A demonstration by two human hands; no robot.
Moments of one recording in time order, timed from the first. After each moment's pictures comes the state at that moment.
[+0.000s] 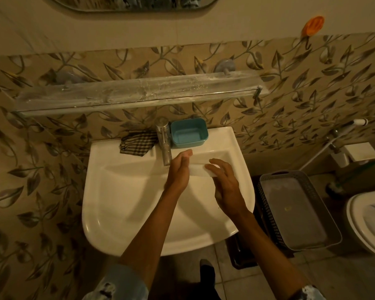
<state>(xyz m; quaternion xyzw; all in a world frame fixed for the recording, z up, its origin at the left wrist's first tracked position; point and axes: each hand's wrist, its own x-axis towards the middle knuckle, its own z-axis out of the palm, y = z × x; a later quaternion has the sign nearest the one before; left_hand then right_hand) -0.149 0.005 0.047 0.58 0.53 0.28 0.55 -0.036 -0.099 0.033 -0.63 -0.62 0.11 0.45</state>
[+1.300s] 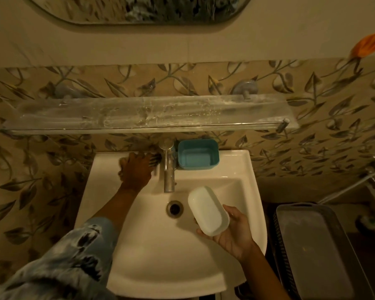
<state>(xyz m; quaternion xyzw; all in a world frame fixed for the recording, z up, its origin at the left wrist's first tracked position) -0.230 0.160 -0.017 0.80 0.60 0.01 0.00 -0.002 -0.064 -0.003 -0.27 0.05 0.81 0.52</state>
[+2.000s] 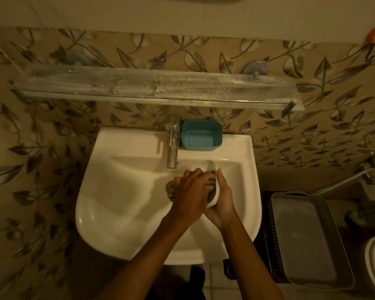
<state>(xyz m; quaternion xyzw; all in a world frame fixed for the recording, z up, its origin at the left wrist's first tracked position) -0.130 -0.024 0.039 0.81 0.53 0.14 0.20 -0.038 -0.048 0.019 -0.37 0.00 0.74 0.56</state>
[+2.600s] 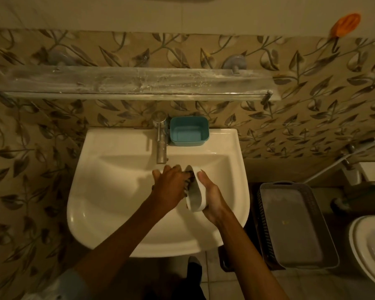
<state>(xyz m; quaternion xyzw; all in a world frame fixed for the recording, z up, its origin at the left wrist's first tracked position) -0.153 -0.006 0.037 0.85 0.51 -0.03 0.14 -0.038 -0.069 0.032 -0.53 -0.15 0.67 0.50</state>
